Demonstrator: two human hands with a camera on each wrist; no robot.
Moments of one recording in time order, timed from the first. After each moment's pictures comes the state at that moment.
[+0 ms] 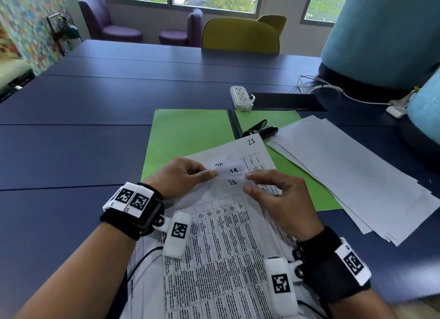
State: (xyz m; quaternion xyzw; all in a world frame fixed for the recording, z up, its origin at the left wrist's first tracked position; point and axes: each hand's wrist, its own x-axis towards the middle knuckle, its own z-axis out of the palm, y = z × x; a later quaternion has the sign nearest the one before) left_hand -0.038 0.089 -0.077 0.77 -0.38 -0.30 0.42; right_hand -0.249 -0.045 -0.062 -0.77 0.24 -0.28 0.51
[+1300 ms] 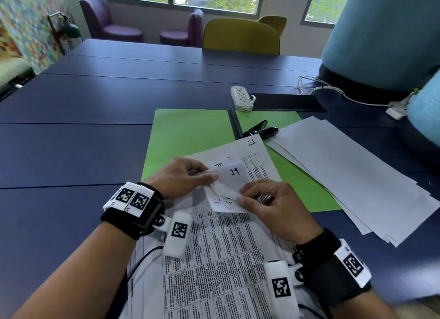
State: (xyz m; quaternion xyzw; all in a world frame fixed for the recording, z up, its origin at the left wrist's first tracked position) left_hand -0.044 0.092 -0.071 0.76 -0.36 -0.34 0.42; right_hand -0.249 -0.046 -0.070 -0.83 0.20 -0.18 0.49
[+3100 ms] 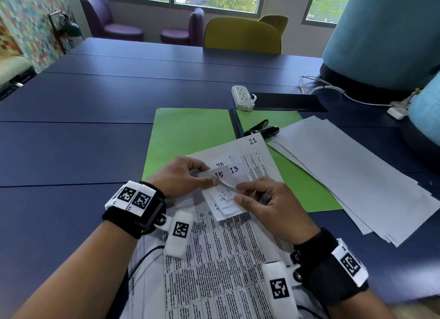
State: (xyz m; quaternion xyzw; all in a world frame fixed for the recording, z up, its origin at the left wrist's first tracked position) left_hand -0.044 0.091 -0.072 0.75 -0.35 -0.36 0.44; right_hand -0.248 -0.039 -0.067 -0.84 0.23 -0.16 0.48
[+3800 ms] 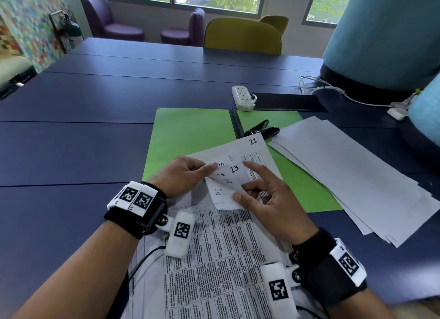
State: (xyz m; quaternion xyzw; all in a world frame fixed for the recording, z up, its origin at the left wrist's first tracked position) left_hand -0.044 0.087 -0.077 0.74 -0.34 -0.33 0.47; right_hand -0.246 -0.033 -0.060 -0.82 0.22 -0.17 0.50
